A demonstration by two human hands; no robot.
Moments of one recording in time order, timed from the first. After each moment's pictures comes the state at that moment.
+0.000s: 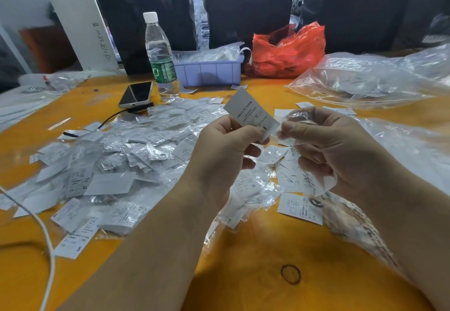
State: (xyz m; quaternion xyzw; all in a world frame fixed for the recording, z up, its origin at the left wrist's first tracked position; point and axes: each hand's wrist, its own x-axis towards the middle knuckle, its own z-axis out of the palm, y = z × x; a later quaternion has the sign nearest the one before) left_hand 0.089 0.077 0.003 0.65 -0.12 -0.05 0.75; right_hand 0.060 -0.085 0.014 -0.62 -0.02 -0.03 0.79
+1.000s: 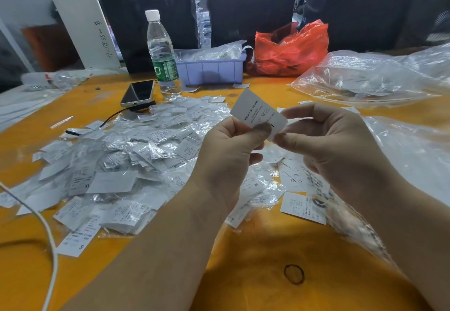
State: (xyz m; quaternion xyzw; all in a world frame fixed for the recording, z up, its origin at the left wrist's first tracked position) left_hand 0.087 0.070 -0.002 0.61 -0.09 -0.04 0.78; right_hand 0.053 -0.076 0.011 -0.69 -0.07 -0.15 0.70
